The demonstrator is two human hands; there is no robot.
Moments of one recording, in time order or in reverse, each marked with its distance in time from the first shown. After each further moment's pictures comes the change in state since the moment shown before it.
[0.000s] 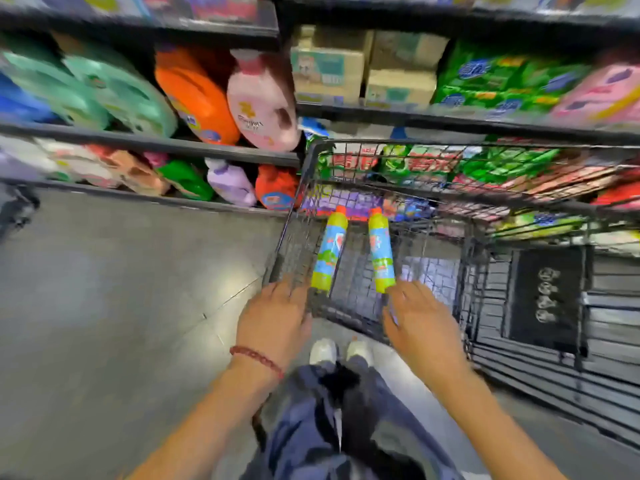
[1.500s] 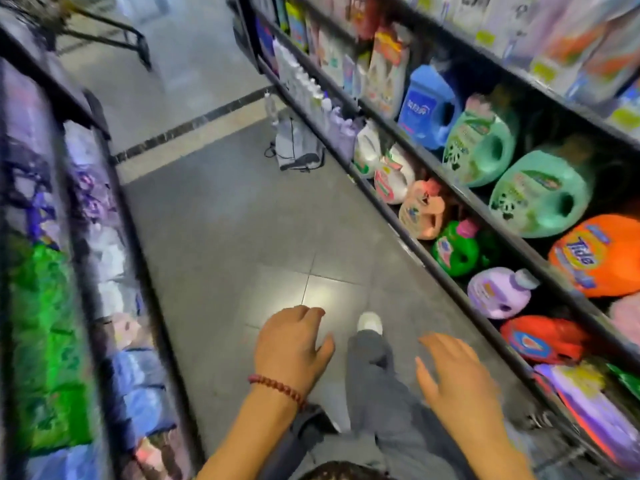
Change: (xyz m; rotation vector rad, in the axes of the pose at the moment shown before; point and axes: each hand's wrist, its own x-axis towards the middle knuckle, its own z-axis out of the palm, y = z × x) left_hand -0.260 -0.437 -0.113 -0.215 0.341 -0.867; right_hand 0.123 -0.519 0.079 0.131 -0.105 -0.688
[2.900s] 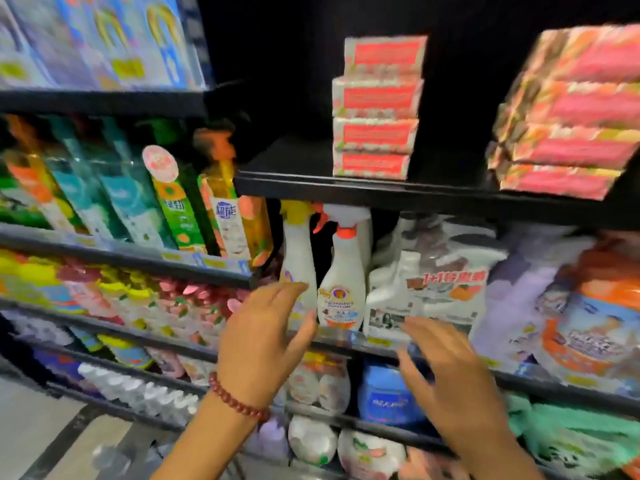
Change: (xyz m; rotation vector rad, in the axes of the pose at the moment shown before) left_hand 0.792 -0.015 -0.311 -0.300 0.444 1.039; right_hand 0.705 -0.093 -0.131 -0.209 0.847 0.327
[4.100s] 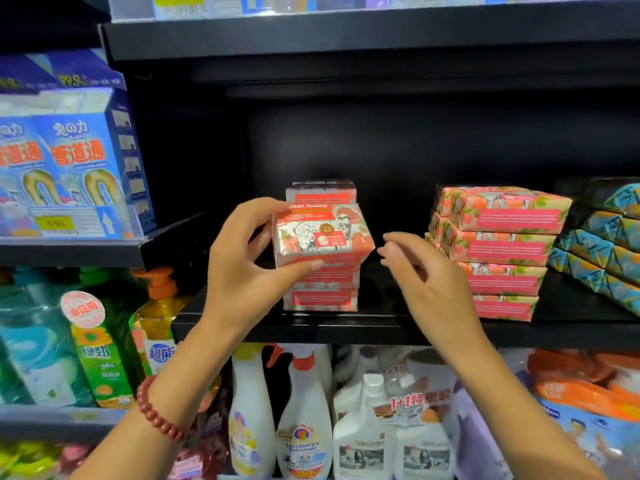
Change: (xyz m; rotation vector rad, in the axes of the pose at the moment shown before) left_hand 0.216 0.026 -0.036 -0.730 0.277 0.335; right_hand 0.208 0.000 -0.082 0.459 0.214 0.165
